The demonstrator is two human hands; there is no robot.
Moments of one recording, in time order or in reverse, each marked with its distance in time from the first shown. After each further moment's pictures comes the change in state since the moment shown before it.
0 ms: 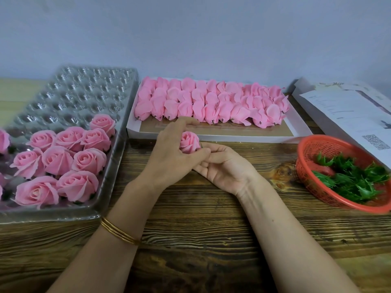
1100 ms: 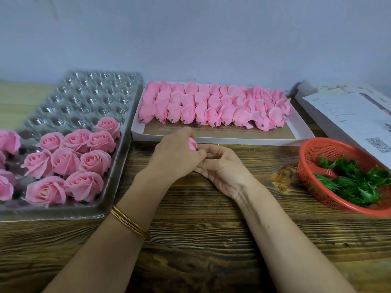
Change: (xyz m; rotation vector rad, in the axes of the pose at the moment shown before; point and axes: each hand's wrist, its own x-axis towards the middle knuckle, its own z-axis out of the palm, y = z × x) left_hand 0.015 0.012 0.000 0.370 -0.102 -0.231; right_hand -0.004 0.005 0.014 -0.089 0.153 -0.110
